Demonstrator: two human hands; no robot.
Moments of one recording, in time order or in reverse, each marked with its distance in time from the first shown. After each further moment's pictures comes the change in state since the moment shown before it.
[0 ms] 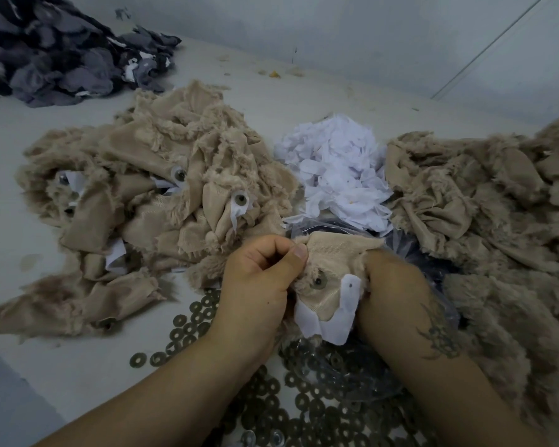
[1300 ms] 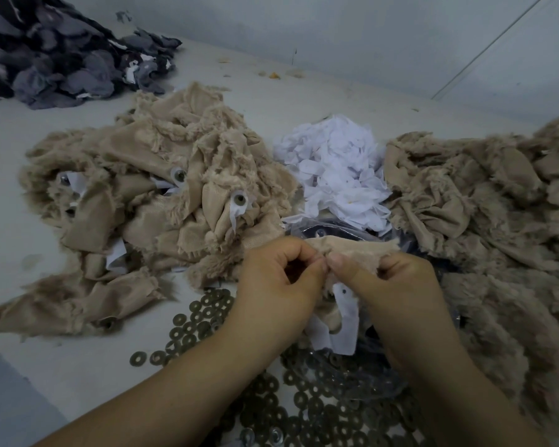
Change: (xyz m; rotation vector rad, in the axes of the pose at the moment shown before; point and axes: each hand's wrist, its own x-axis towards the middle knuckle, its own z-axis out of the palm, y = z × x) left_hand -0.004 0.009 0.011 0.403 -0.083 0.225; right_hand -0.007 -0.005 -0.010 0.870 0.039 0.306
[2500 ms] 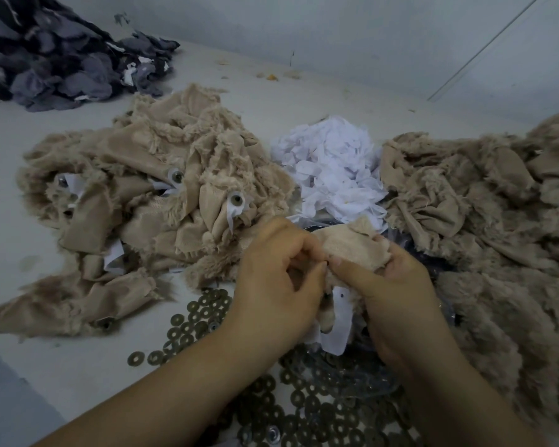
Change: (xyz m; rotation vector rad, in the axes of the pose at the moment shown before) left_hand 0.000 0.009 -0.002 0.321 0.055 0.292; right_hand 0.006 0.014 -0.003 0.301 -0.017 0.209
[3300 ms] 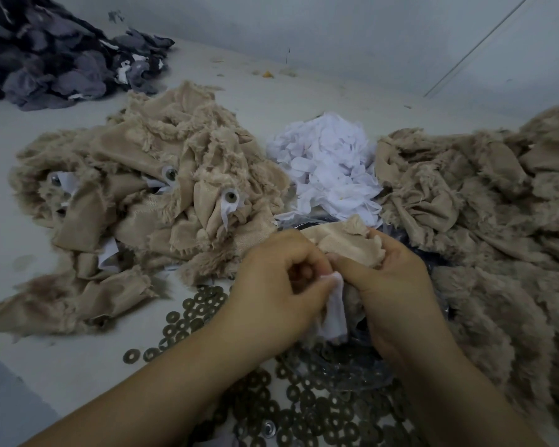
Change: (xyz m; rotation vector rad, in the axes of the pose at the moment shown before) left_hand -0.002 0.007 -0.007 -0.066 -0.223 -0.105; right_hand 0.001 -0.002 -0.004 -0.084 0.006 -0.028
